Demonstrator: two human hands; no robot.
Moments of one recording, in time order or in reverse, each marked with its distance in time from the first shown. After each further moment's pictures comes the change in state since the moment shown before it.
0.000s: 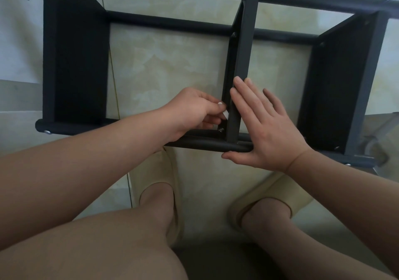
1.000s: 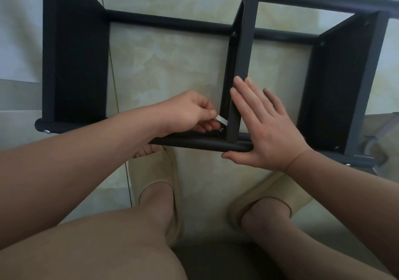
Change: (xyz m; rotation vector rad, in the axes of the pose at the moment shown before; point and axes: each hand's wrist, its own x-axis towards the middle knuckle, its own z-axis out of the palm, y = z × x) left_hand -0.005 0.001 -0.012 0.280 -0.160 0.018; right_hand 0.000 -0.001 -0.002 0.009 0.006 0.001
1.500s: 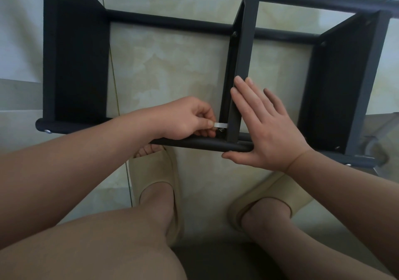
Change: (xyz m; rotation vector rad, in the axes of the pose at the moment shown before) left_hand -0.005 -0.005 -0.007 0.313 -0.097 0.089; right_hand 0.000 0.000 -0.001 -0.002 -0.018 0.002
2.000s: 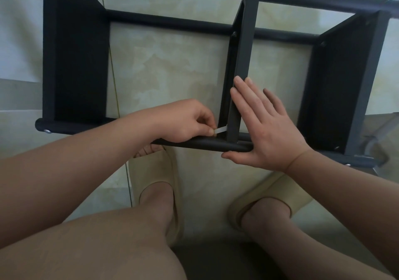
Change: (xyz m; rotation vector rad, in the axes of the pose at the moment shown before) left_hand 0.000 0.001 -0.003 0.274 -0.021 0.016; right_hand 0.000 0.000 0.000 0.001 0.000 -0.001
